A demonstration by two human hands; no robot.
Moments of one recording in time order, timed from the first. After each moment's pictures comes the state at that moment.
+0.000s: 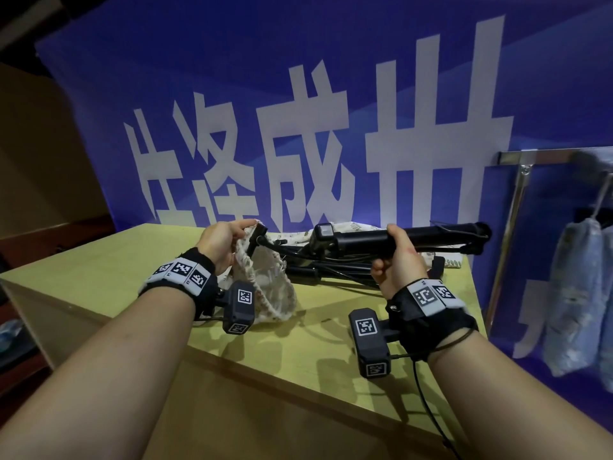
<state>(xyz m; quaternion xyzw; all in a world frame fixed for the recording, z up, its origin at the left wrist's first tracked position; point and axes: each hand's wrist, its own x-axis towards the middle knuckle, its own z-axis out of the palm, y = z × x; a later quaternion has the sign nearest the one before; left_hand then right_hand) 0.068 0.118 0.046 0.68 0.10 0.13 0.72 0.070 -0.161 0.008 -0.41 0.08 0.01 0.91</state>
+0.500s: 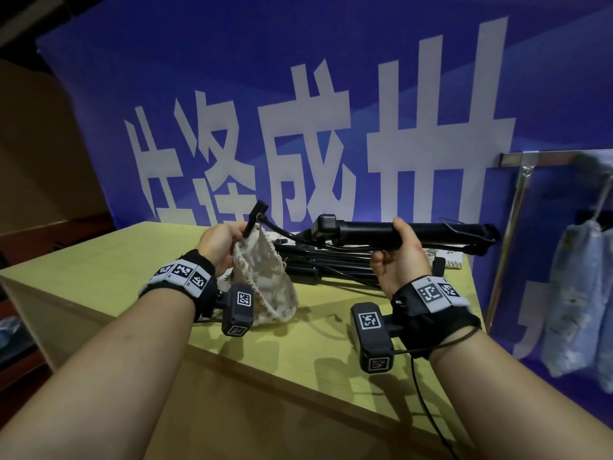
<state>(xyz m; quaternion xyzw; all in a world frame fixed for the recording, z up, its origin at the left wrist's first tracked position) 0.062 0.115 0.044 0.67 0.12 0.13 0.72 0.070 -0.161 0.014 -0.39 0.05 0.02 0.92</state>
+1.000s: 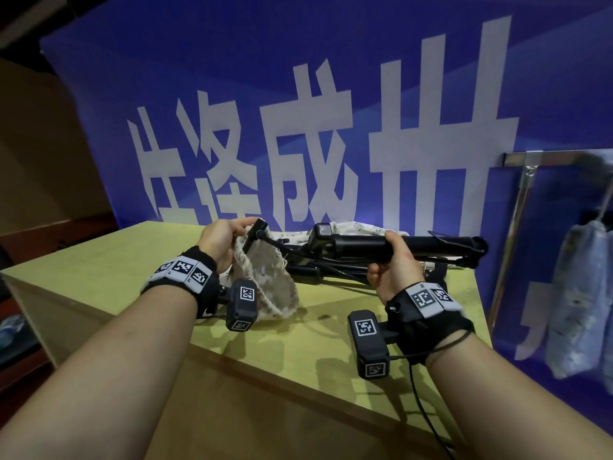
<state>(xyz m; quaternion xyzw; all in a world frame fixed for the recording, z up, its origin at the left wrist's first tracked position) 0.063 0.115 0.049 0.66 0.12 0.15 0.73 0.070 -0.154 0.001 -0.41 0.08 0.04 0.91</state>
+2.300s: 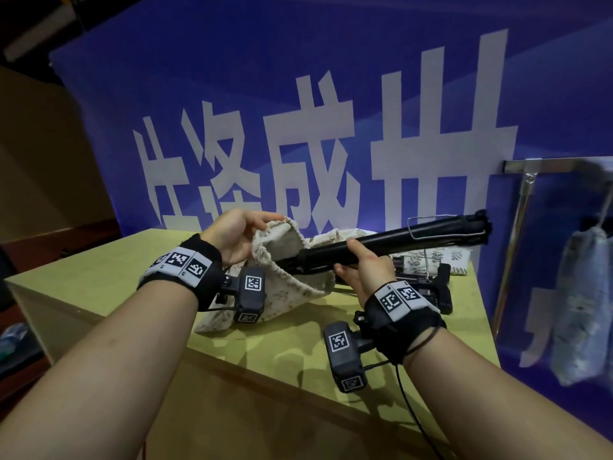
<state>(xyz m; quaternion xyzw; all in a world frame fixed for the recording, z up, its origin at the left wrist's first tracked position) 0.044 0.096 0.087 0.65 0.03 -0.01 0.76 0.060 -0.115 0.016 -0.45 0.05 0.03 0.89</state>
